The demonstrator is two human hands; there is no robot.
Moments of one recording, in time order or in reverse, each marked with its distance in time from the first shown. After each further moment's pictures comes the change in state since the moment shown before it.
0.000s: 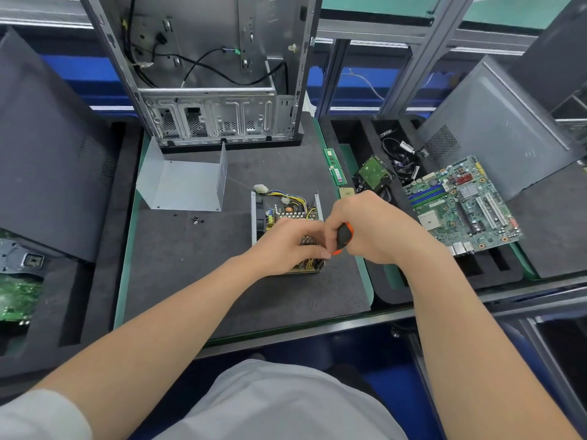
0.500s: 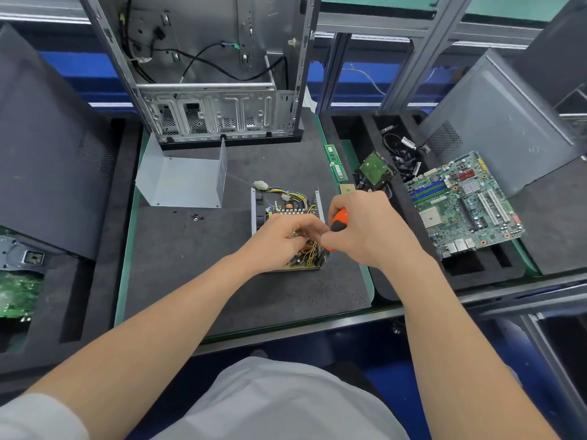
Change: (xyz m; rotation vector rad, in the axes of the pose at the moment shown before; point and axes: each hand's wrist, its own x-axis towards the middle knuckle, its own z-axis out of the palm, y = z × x) left_hand -0.007 -0.008 -0.006 -0.008 0.011 -0.089; right_hand 0.002 -0.003 0.026 0.194 0.281 0.252
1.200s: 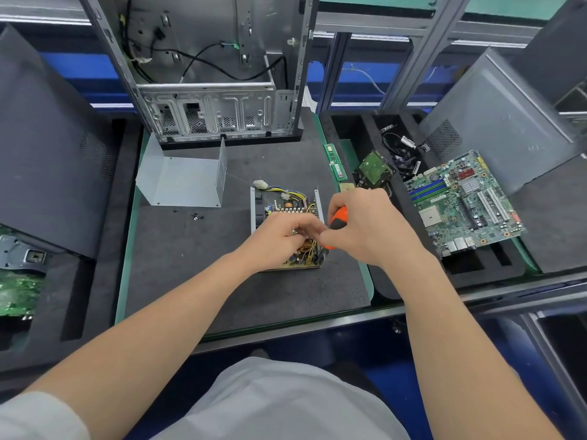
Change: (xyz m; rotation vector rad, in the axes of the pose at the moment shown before) left_hand -0.002 0.009 -0.002 -0.008 0.005 -0.008; right_hand -0.001 0.003 0.000 0.020 0.048 -0.031
